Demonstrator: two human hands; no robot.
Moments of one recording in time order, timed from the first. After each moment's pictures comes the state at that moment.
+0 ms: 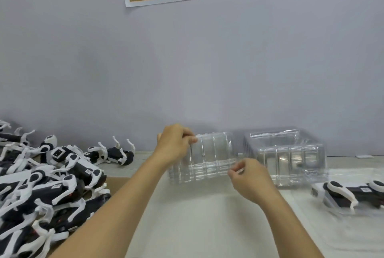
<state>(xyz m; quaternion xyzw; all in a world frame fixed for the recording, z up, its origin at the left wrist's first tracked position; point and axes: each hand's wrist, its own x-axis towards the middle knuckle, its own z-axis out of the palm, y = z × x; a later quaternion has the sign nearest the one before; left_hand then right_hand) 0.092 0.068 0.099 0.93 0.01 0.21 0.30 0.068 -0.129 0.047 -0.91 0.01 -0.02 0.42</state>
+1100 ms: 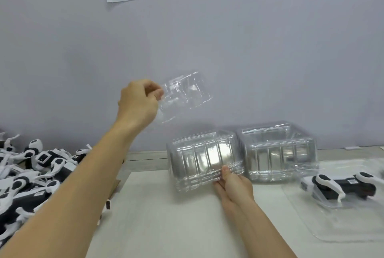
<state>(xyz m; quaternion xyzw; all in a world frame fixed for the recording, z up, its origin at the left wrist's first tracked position) 0.061 0.073 0.185 0.86 0.04 0.35 0.36 0.074 -0.101 0.008 -0.41 0.18 0.05 0.89</state>
